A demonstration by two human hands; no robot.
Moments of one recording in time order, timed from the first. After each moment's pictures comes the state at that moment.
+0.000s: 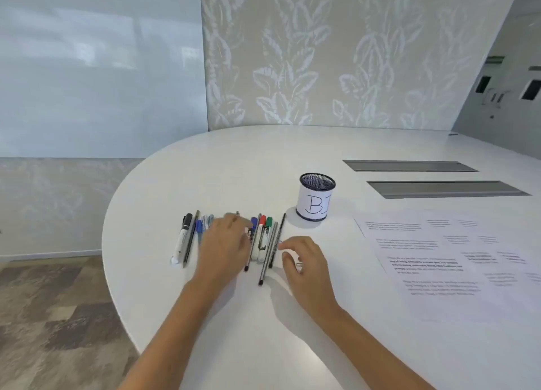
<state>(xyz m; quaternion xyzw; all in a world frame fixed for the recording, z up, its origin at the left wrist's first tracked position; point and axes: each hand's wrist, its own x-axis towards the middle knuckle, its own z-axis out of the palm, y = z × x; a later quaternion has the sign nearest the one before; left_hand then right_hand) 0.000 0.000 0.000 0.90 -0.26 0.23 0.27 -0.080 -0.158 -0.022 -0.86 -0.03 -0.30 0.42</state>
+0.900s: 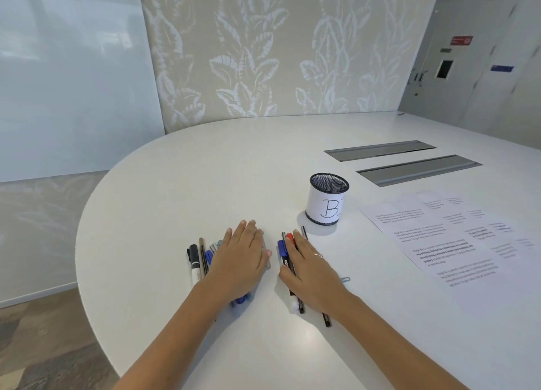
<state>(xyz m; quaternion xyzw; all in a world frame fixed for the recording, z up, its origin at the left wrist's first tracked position) 0.092 0.024 -0.008 0.90 -0.42 0.07 0.06 0.000 -0.123 -0.030 -0.98 0.10 -0.11 0.15</state>
